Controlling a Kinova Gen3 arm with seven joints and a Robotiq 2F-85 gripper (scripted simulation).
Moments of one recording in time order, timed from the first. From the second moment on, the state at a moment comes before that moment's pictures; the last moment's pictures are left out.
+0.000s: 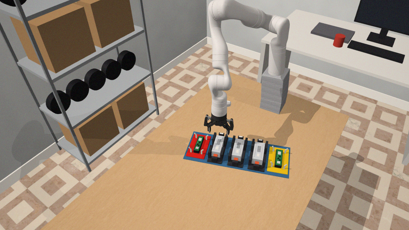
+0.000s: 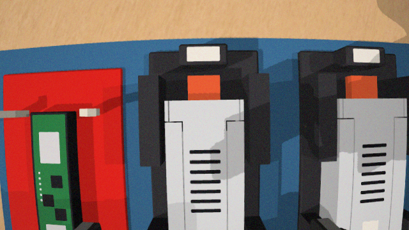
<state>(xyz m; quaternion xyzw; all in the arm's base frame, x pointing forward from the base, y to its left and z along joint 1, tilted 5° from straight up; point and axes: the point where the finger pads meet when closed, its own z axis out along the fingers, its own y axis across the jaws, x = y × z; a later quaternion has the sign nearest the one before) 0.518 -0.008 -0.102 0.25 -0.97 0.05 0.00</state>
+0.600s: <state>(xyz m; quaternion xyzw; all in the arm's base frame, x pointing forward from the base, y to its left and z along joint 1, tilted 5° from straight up) 0.498 0.028 -0.108 0.25 -0.97 0.05 0.00</state>
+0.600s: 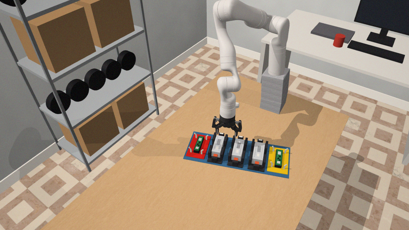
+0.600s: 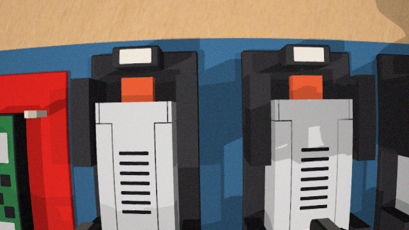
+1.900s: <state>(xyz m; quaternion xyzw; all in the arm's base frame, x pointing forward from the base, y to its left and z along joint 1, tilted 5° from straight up) 0.432 0.148 -0.123 0.25 -0.97 0.05 0.00</state>
